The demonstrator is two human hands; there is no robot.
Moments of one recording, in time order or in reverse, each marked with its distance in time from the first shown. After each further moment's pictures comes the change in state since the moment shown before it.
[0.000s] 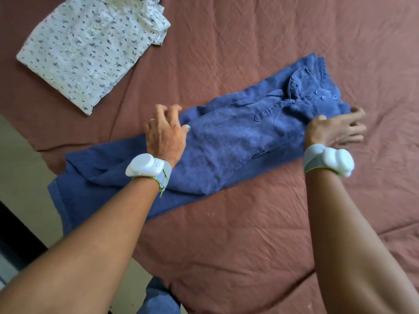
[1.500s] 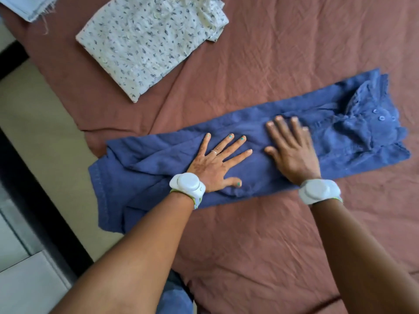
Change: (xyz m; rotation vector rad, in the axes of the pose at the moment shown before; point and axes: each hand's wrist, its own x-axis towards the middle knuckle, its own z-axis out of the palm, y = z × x) left_hand -0.058 -0.046 0.042 0.217 -0.239 0.590; right_hand -0.093 0.033 0.057 -0.479 -0.519 -1.467
